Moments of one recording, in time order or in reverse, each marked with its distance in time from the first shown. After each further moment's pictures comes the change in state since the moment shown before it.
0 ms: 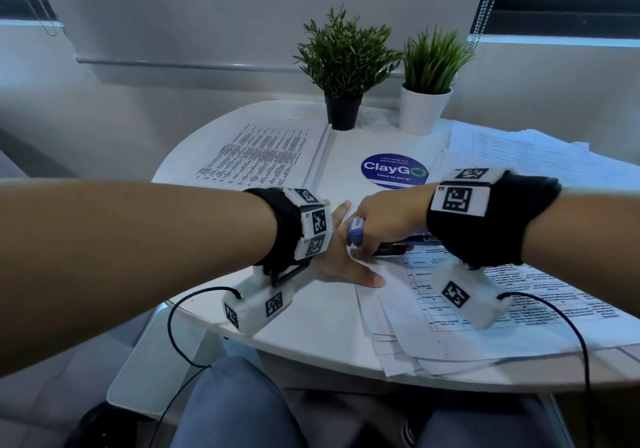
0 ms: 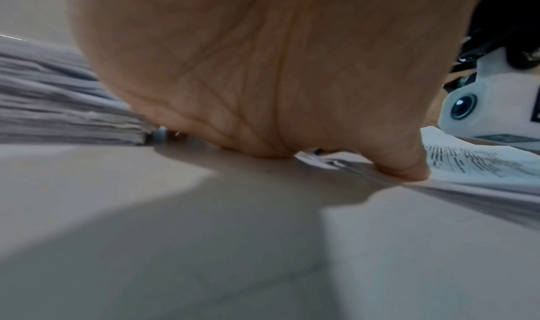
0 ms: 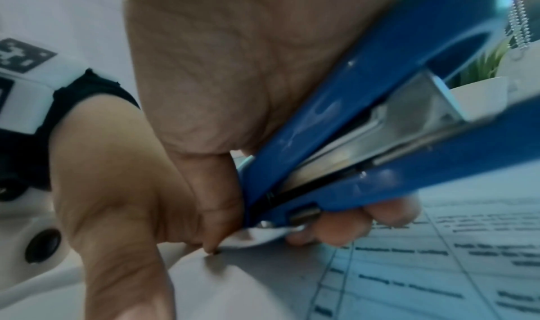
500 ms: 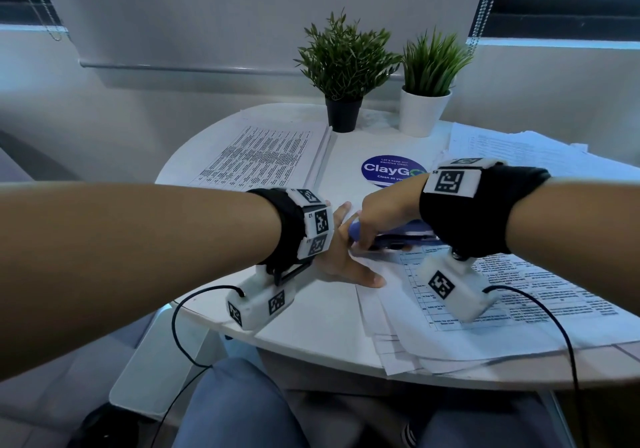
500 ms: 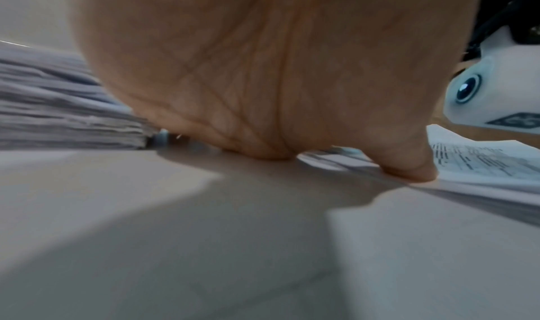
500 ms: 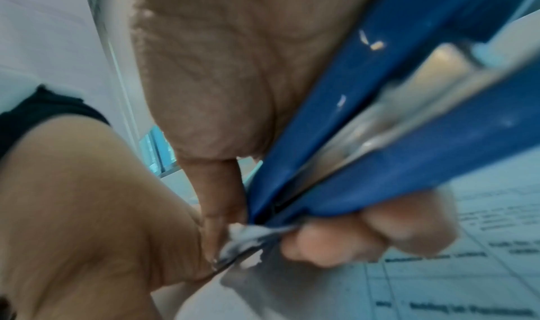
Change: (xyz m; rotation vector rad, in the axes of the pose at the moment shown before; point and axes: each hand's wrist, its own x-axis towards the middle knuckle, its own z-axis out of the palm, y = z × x) left_hand -0.005 0.002 -0.001 -0.071 0.002 -0.034; right_hand -0.010 -0.010 -0.013 0.167 -0.093 0.133
